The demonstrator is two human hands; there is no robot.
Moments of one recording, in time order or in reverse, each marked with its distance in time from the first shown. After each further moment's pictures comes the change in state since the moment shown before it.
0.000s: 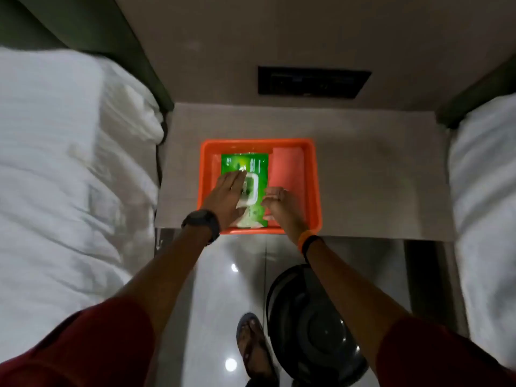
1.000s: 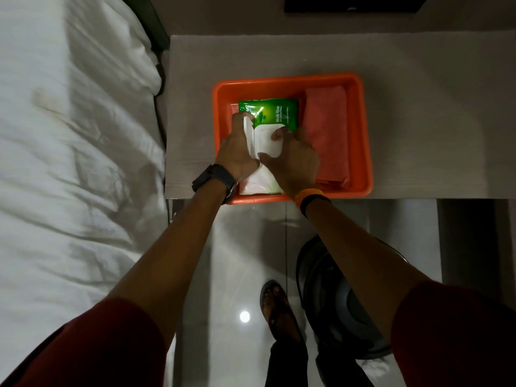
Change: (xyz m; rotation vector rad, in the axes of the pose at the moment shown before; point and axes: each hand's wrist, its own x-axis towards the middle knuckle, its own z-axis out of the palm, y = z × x) left_hand 0.021 -0.035 0.010 -0.622 0.119 -0.204; right_hand 0.044 0.010 0.065 -0.767 0.426 -0.340
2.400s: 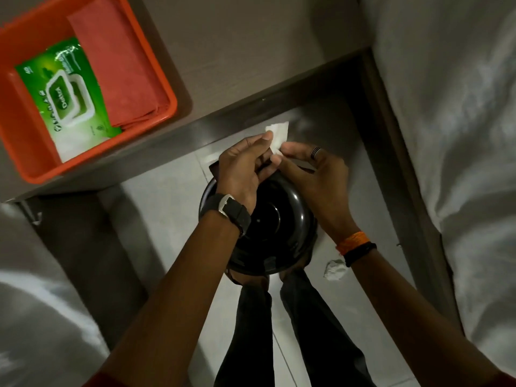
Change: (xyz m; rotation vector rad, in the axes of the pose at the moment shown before) left_hand -0.173 0.153 0.276 -0.856 -0.260 -0.521; right_hand -0.207 0.297 -0.137 0.770 0.166 0.338
